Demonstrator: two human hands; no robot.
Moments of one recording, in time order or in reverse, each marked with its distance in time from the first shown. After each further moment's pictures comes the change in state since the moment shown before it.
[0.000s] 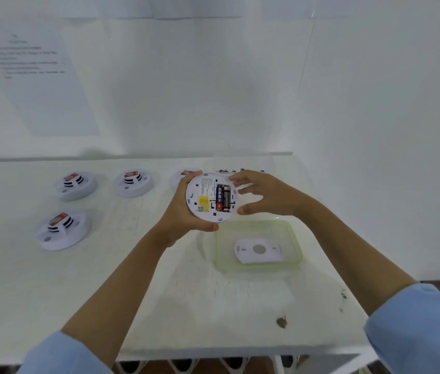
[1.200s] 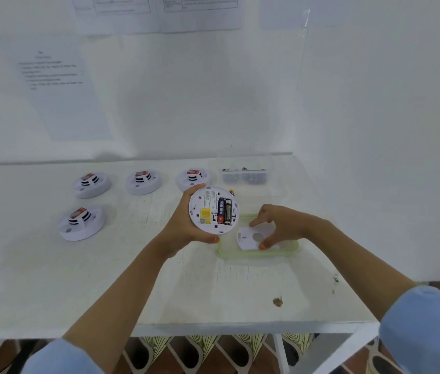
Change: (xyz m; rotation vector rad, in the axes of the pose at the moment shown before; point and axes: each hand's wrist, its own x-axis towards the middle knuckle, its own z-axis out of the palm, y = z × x) left_hand -0.046 0.015 0.015 -0.004 -0.010 -0.110; right_hand -0.043 0.038 0.019 -0.495 -0.195 0.168
